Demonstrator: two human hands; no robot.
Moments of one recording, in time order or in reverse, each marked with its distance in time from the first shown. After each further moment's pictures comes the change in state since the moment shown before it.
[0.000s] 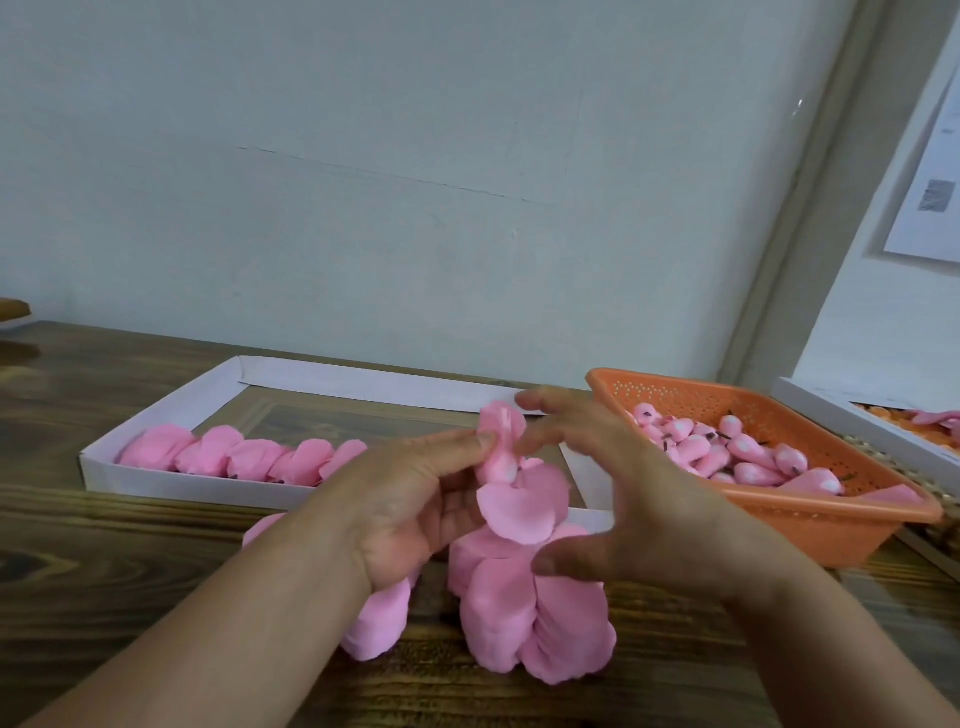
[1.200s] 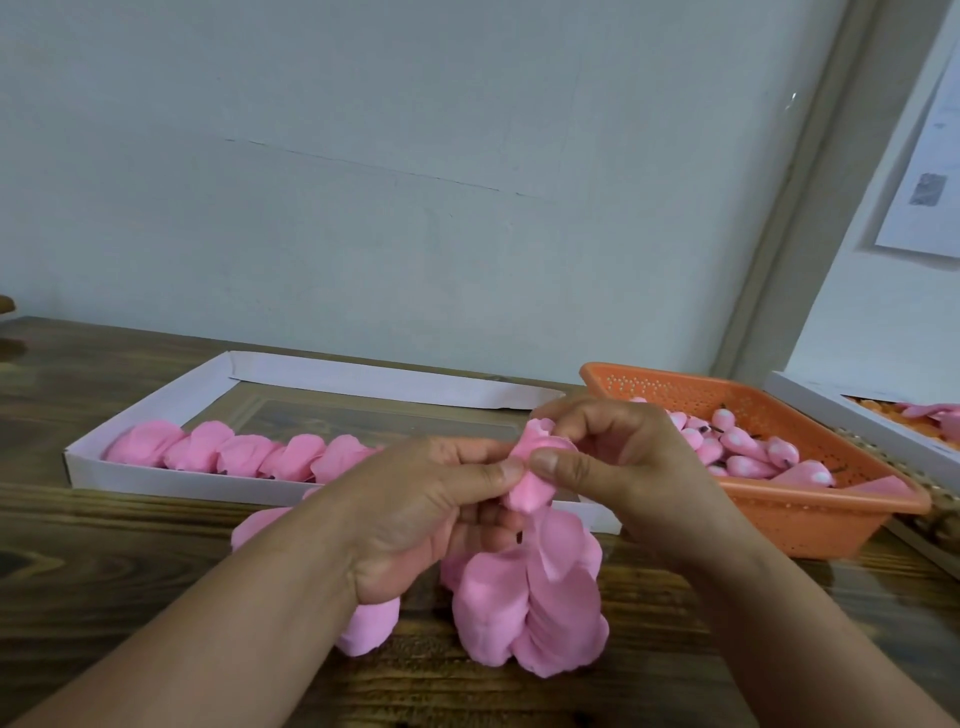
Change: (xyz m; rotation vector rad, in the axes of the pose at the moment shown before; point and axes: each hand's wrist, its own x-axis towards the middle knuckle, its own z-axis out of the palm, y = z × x) left_hand -0.010 -0.003 0.007 0.272 -0.236 0.015; right_hand 0.009 0.009 0.013 0.659 0.290 0.139
